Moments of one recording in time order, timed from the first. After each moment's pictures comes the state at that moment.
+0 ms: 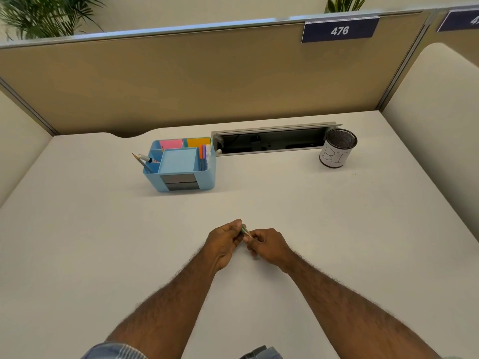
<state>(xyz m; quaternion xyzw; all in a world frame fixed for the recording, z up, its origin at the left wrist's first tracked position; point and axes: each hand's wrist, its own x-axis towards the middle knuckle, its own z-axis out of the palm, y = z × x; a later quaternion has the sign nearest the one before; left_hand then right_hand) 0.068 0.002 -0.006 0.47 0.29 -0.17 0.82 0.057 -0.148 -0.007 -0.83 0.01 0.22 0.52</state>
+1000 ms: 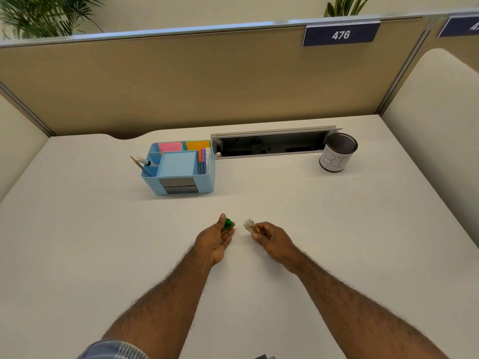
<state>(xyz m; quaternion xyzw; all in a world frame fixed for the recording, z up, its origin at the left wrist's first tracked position) 0.094 0.018 -0.012 0.47 0.40 -0.16 0.78 0.071 -0.162 -0.014 -0.81 0.03 0.19 0.56</state>
